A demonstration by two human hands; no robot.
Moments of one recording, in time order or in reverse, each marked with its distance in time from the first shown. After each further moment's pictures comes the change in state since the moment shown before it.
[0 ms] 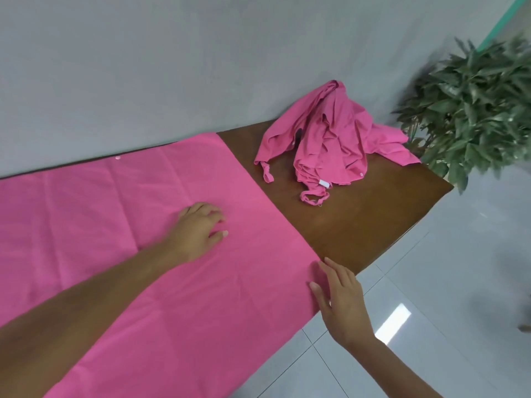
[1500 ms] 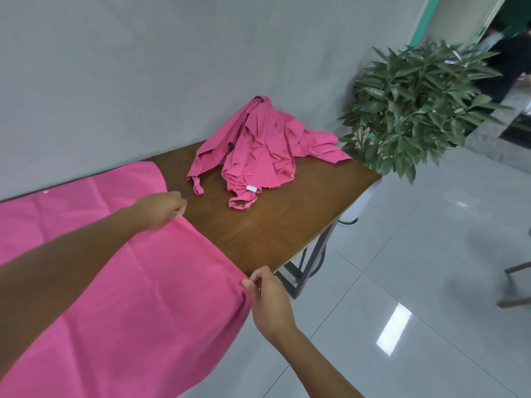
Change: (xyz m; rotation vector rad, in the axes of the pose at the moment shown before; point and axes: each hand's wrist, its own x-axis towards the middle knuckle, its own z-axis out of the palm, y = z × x) left_hand 0.108 0.064 -0.028 0.235 -0.216 0.124; right_hand -0.017 0.011 -0.035 0.548 -0.091 0.206
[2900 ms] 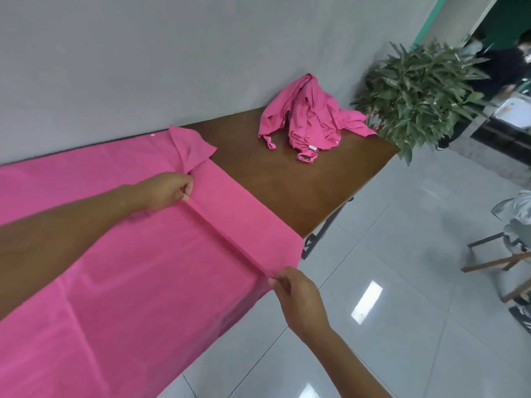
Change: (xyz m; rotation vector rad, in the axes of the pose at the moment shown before) left_hand -0.275 -0.138 0.022 -0.339 0.051 0.071; right_hand -0.233 -0.121 0.165 -0.280 0.065 -0.024
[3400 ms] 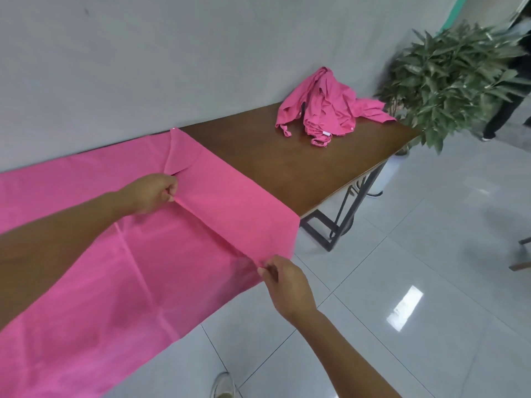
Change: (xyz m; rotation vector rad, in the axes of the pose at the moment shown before) left_hand -0.150 0.032 -0.003 0.086 0.089 -0.188; right_hand -0.080 -0.014 0.020 0.117 -0.087 -0.100
